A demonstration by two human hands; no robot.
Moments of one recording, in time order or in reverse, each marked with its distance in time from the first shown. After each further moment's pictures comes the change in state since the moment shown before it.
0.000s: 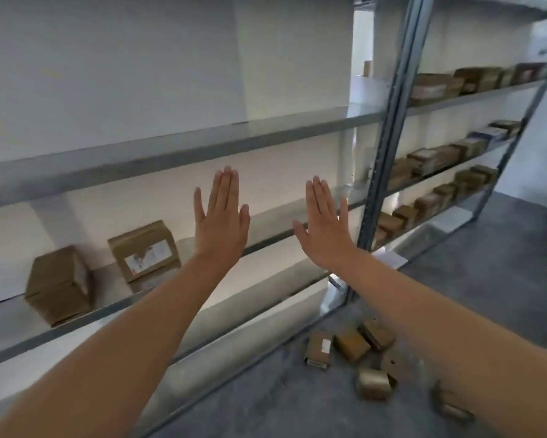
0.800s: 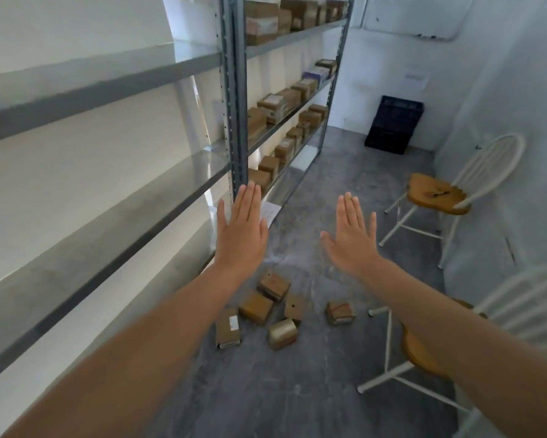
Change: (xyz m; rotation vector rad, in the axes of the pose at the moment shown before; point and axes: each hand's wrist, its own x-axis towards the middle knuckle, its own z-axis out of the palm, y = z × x) left_hand 0.062 0.239 0.185 -0.459 -0.269 0.487; right_hand -0.055 0.243 0.023 -0.180 -0.175 0.786
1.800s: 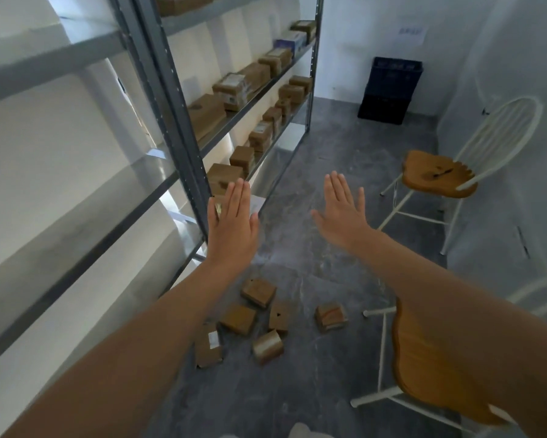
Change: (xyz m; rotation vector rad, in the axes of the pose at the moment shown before) left_hand 0.166 0.093 0.135 -0.050 -0.076 -0.022; right_hand 0.205 0.142 0.013 0.033 -0.104 -0.033
